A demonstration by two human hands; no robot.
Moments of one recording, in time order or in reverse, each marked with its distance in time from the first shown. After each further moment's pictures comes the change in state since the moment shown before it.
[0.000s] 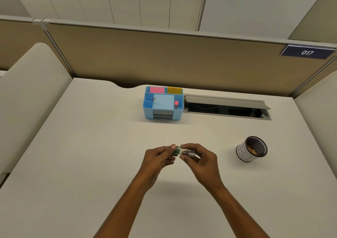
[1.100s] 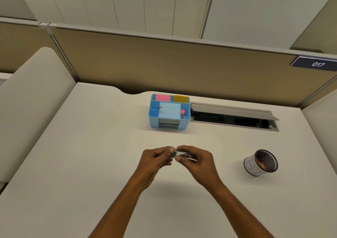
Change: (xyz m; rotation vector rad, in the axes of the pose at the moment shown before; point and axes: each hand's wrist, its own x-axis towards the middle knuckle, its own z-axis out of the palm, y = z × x) left_hand 0.036 0.019 -0.038 0.008 -0.031 0.070; right_hand 0.047 -0.009 0.031 -0.119 -0.108 0.071
